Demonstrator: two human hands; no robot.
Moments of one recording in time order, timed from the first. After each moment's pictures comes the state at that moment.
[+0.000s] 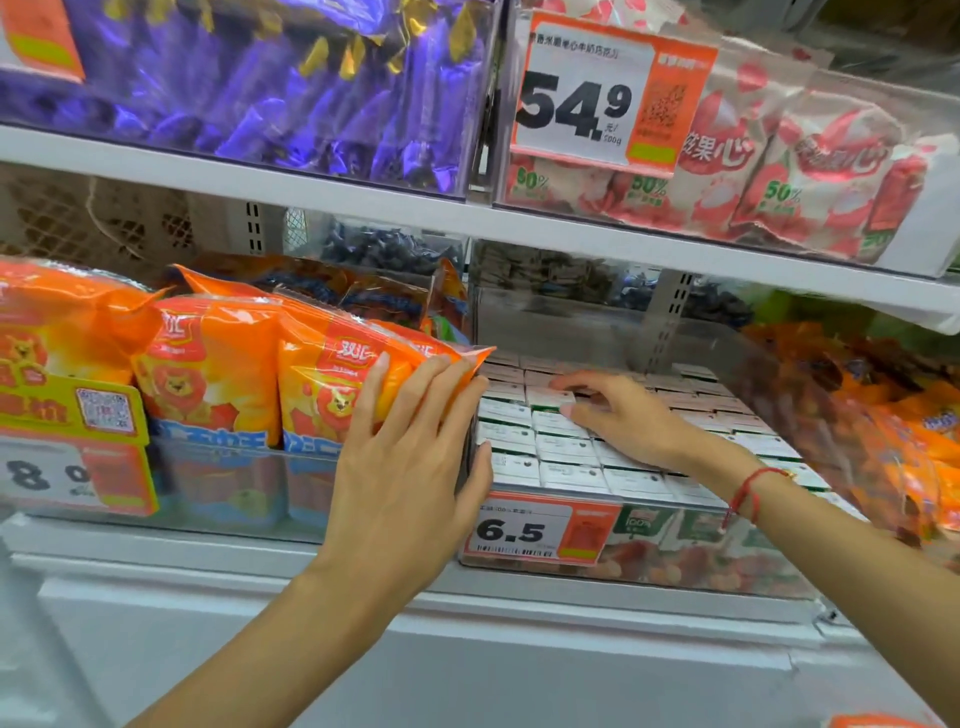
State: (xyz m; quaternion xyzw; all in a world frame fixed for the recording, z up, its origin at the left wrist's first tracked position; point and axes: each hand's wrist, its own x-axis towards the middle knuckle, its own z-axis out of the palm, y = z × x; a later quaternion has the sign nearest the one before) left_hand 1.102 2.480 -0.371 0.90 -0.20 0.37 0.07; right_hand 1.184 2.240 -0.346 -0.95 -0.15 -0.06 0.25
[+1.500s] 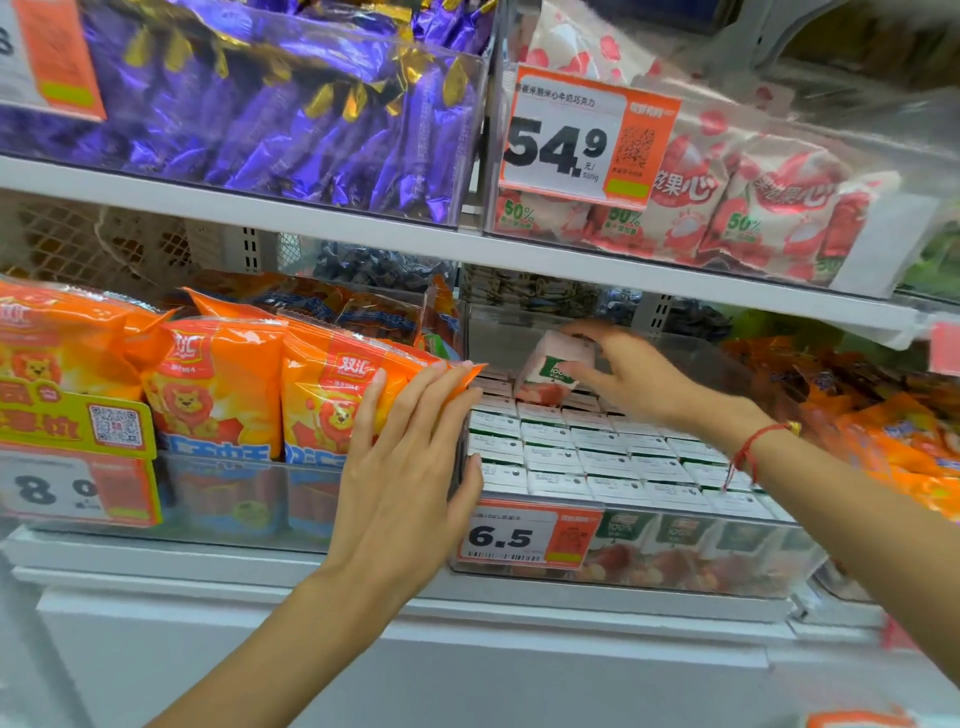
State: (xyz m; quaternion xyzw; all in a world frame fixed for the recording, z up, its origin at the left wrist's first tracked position) left_hand 1.101 2.478 -0.370 0.89 -0.22 0.37 0.17; right_hand 1.174 2.243 -0.289 -0.97 -0.14 -0.14 0.12
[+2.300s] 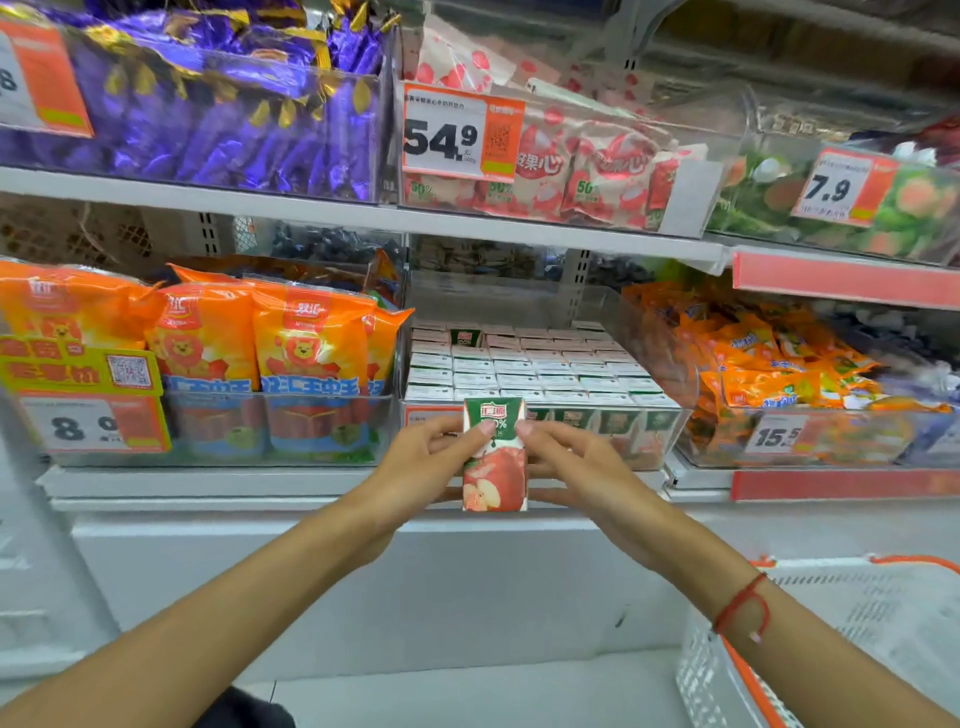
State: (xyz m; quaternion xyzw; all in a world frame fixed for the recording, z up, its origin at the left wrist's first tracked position) left_hand 1.015 2.442 -0.360 0.71 -0.16 -0.14 0.68; right_hand 0.975 2.271 -0.356 -0.79 0.02 -0.01 0.61
